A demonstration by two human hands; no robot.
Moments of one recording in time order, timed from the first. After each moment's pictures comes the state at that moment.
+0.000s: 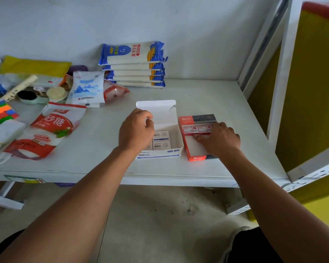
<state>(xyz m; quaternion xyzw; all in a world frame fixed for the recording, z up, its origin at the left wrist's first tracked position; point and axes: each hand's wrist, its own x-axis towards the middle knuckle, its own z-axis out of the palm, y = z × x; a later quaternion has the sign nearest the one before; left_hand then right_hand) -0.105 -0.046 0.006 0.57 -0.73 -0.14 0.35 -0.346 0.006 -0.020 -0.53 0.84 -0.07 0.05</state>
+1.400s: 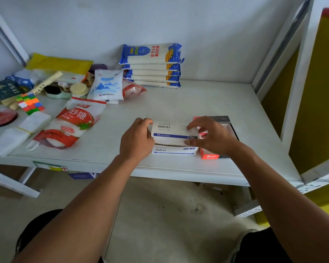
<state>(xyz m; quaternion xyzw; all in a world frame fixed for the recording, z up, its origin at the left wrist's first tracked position) -0.049 -0.013 -0.004 0.58 -0.76 -0.13 0.26 -0.293 0.015 0.021 -0.70 0.61 -0.25 0.28</state>
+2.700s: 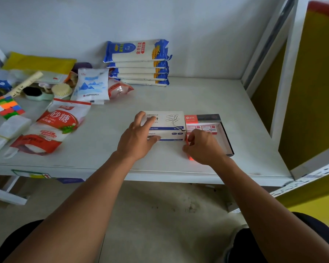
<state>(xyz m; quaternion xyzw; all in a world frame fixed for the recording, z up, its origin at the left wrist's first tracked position) -0.075 -0.036 -0.023 0.51 -0.83 -0.08 0.21 -0.287 0.027 -0.005 -0.62 0.73 -0.18 0.23</state>
